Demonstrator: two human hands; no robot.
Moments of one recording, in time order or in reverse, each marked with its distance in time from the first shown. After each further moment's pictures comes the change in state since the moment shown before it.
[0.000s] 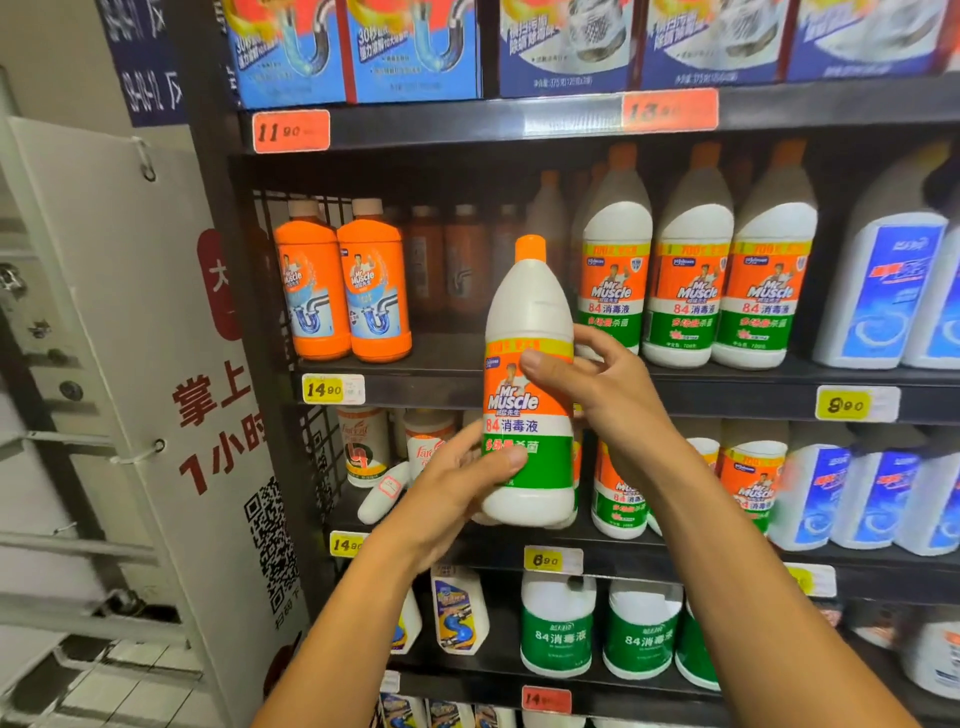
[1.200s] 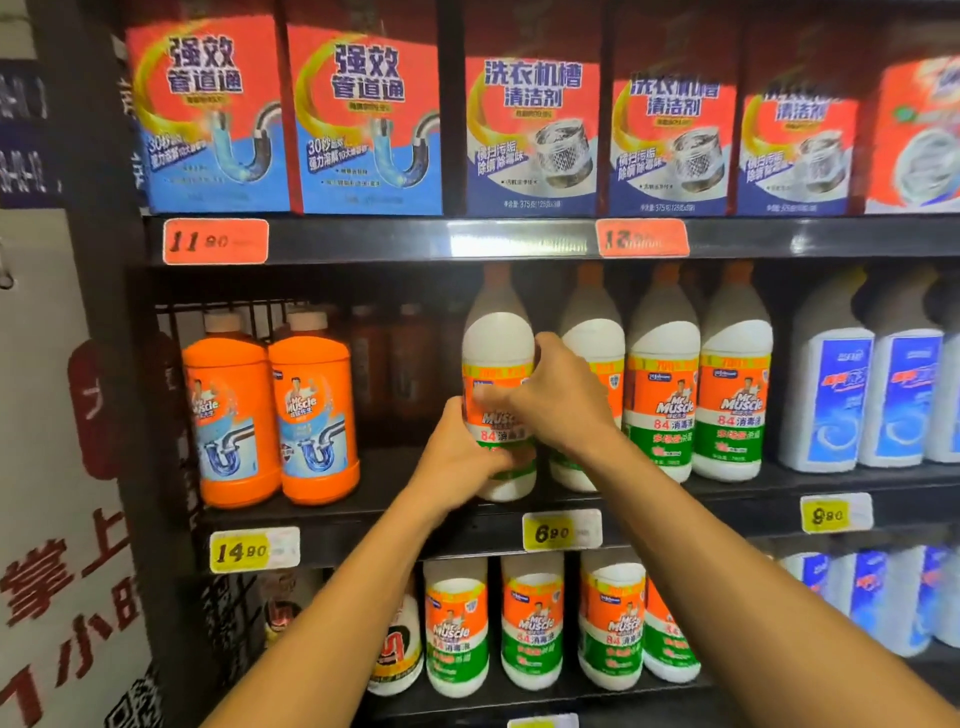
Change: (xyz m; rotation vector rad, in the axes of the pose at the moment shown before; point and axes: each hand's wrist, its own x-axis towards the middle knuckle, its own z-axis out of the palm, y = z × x) left_hand 0.194 0.037 -0.038 0.500 0.163 0.198; right_hand 0.144 -0.022 0.009 -0.991 0.374 -0.092
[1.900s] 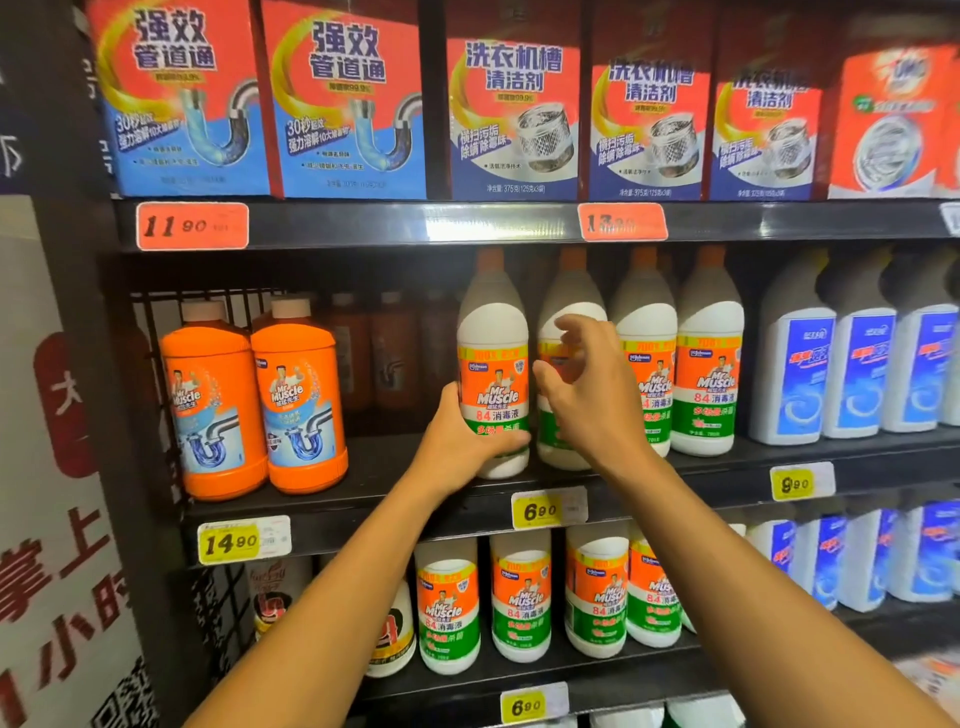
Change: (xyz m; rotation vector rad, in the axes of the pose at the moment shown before) left_hand 0.003 -0.008 0.008 0.016 -0.069 0.017; right_hand -0.017 0.042 -0.013 0.052 0.320 -0.169
